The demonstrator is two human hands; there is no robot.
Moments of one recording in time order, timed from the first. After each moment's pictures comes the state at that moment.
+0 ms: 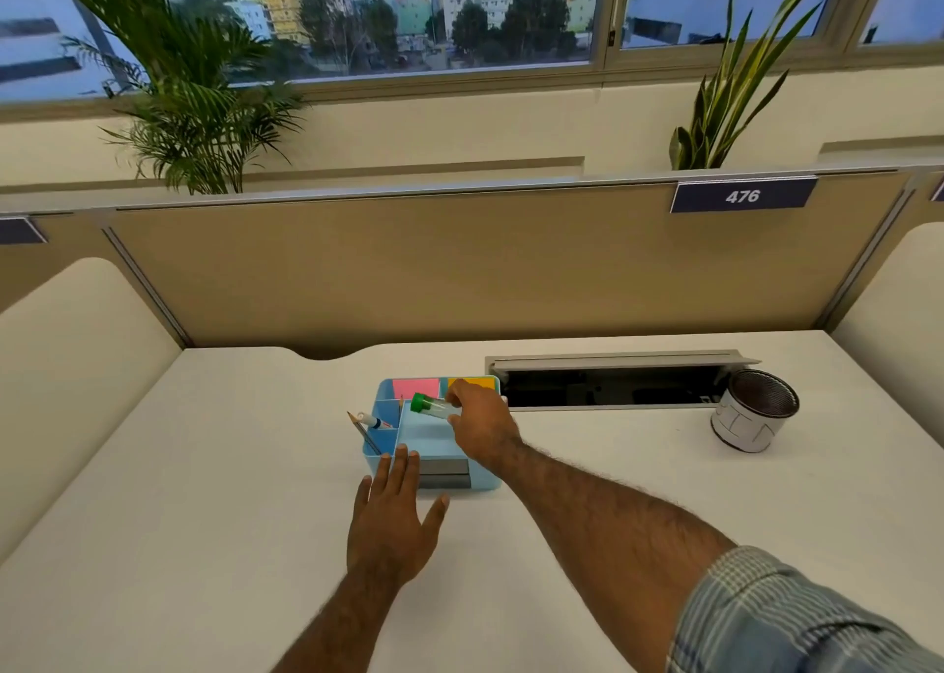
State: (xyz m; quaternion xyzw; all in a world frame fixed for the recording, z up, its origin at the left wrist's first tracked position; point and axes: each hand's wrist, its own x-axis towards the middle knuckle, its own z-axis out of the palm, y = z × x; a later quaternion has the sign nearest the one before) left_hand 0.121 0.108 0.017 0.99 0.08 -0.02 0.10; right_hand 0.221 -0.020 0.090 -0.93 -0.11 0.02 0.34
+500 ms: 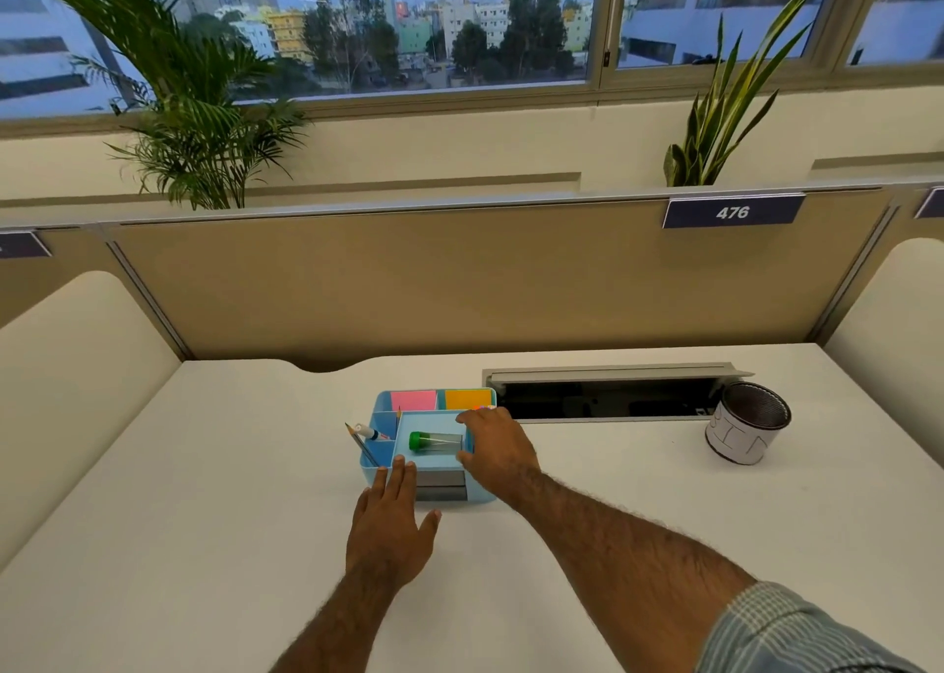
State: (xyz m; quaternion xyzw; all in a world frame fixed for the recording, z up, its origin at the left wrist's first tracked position) left_hand 0.126 0.105 0.030 0.99 0.08 -0.07 0.12; right_hand 0.213 -0.043 0.067 -0.96 -0.14 0.02 0.24
